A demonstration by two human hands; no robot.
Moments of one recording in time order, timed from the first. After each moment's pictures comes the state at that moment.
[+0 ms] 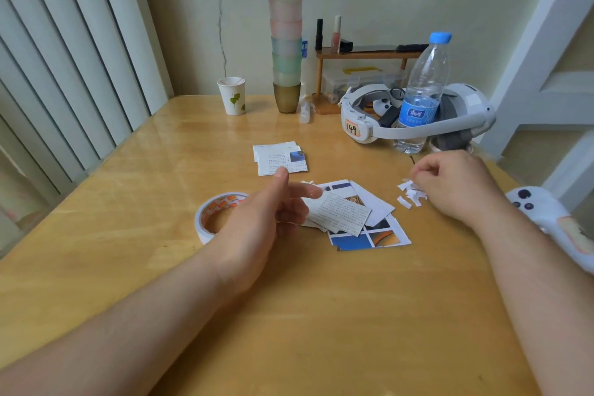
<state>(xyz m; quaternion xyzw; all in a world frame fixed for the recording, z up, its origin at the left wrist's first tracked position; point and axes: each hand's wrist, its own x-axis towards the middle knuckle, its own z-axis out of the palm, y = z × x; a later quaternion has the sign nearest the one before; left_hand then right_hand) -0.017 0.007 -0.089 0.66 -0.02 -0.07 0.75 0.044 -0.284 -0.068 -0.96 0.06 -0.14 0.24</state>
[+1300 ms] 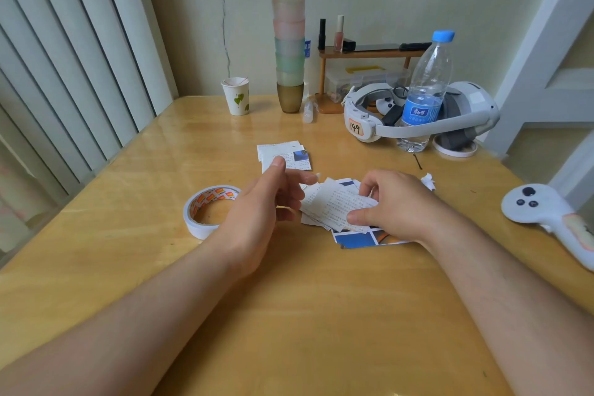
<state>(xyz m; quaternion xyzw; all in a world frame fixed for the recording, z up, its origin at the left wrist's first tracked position) 0.000 0.013 -0.094 0.67 -0.05 -0.01 0.74 0.018 -0.210 -0.073 -0.97 -0.01 0.01 0.25</state>
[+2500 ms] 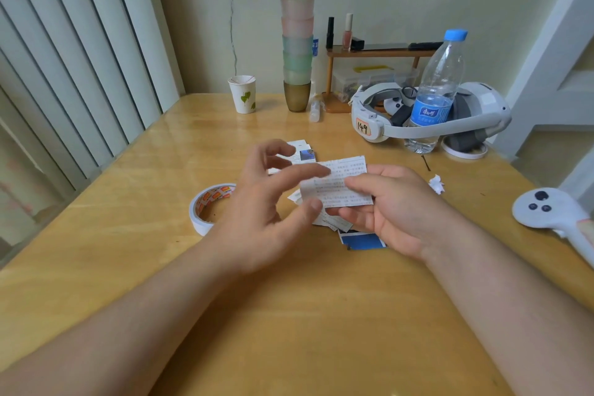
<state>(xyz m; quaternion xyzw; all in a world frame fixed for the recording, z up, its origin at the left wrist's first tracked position) -0.018 0.037 -0.084 0.86 -0.25 0.19 0.40 -0.006 -0.171 -0.051 -0.62 0.06 0.12 0.77</state>
